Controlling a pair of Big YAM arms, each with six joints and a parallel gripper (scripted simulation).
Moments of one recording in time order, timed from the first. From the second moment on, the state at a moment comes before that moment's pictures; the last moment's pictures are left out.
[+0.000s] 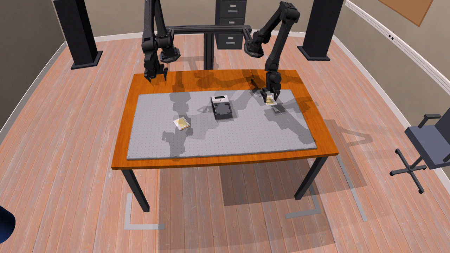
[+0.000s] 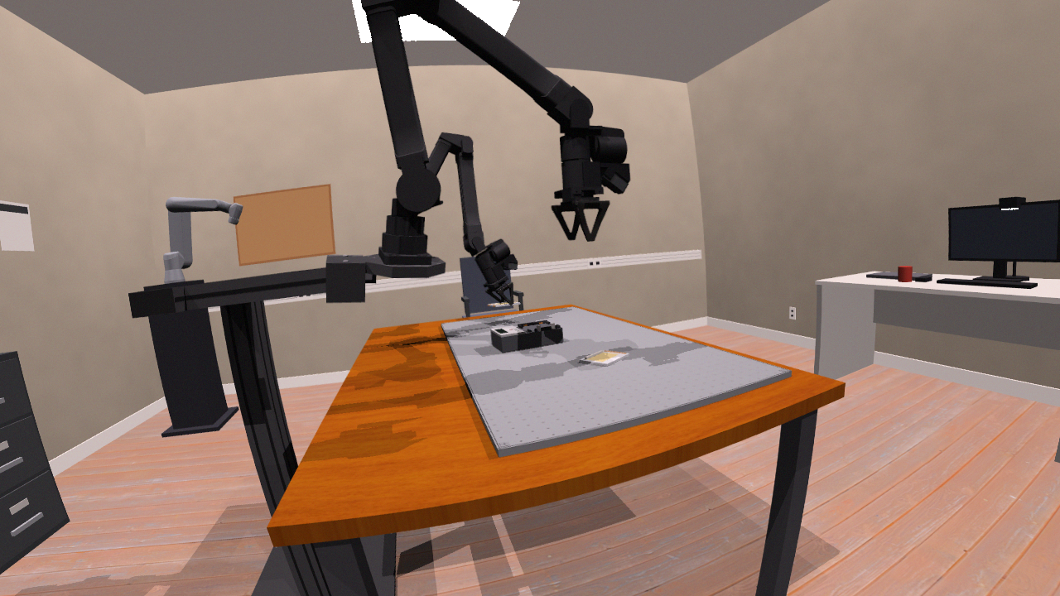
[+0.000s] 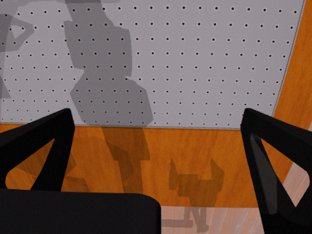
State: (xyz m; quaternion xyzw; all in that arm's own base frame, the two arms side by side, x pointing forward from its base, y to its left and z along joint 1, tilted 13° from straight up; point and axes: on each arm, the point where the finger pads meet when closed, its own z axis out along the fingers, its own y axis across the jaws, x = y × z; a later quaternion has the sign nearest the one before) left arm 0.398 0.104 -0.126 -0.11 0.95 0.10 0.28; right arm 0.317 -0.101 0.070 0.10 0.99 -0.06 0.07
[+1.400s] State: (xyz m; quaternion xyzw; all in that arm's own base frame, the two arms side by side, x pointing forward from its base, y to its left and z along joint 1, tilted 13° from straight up) left arm 0.394 0.121 -0.132 -0.09 0.95 0.11 0.28; right arm 0.317 -0.101 0.070 0.10 0.99 -0.06 0.07
